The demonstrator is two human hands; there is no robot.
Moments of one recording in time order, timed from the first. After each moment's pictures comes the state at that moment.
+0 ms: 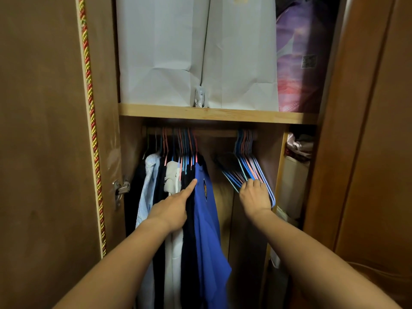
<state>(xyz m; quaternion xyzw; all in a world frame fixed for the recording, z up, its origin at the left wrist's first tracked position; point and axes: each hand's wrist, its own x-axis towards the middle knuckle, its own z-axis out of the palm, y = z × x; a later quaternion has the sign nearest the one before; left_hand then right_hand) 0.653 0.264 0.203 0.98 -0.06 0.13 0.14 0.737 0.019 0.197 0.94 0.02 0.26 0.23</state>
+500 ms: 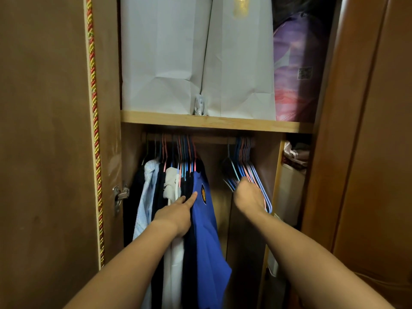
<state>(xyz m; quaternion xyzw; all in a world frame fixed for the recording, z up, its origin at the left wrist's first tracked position) 0.665 0.249 0.203 1.00 -0.04 0.04 0.07 0.736 0.037 0.224 0.94 -0.02 0.29 -0.18</state>
